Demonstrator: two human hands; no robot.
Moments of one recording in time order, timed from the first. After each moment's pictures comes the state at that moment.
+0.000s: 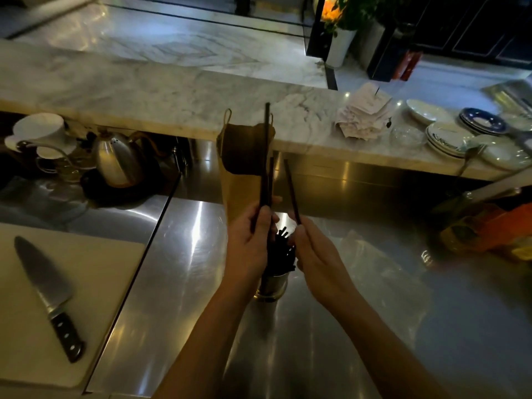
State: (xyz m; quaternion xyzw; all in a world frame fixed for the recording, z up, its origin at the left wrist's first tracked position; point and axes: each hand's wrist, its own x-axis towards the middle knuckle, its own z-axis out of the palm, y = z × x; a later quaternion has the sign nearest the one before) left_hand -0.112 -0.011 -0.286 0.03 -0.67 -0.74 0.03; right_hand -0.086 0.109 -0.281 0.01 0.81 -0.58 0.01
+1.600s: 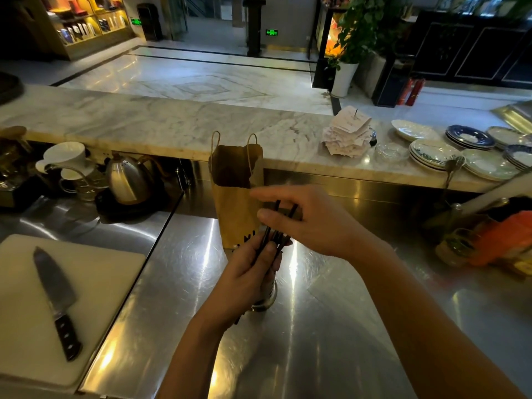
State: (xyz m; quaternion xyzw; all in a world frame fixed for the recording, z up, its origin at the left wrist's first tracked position) left_hand -0.054 0.014 -0.264 -0.12 -0.69 -0.71 -0.06; right_hand -0.105 0.162 -0.187 -0.28 0.87 -0.40 0.00
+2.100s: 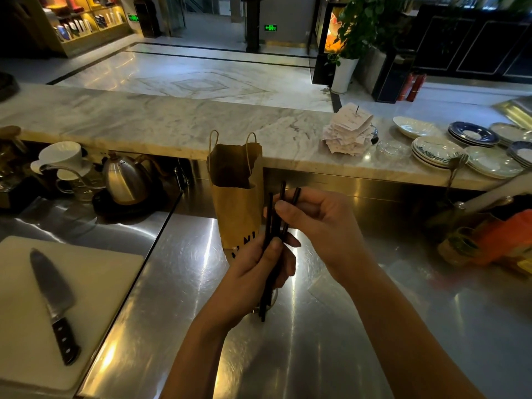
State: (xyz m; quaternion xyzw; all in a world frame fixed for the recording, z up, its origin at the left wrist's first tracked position) left_hand -0.060 0.017 -0.257 -0.17 -0.67 -0.71 -0.09; right_hand -0.088 0.161 -0.202 -0.15 0.74 -0.66 -0.05
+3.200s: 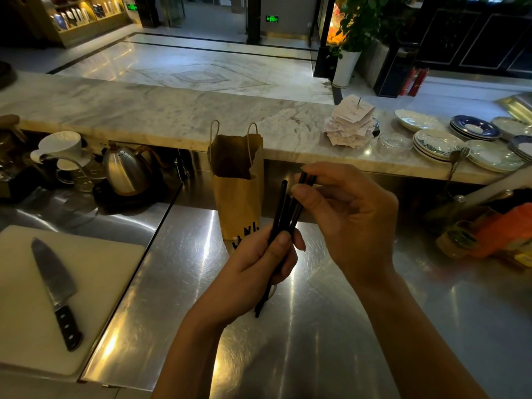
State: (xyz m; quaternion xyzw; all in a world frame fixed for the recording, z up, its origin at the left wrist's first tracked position) left_hand -0.048 0.012 -0.239 -0.22 -0.66 -0.71 -0.10; right_hand -0.067 0.163 -0.190 -0.21 0.74 -0.56 -0.30
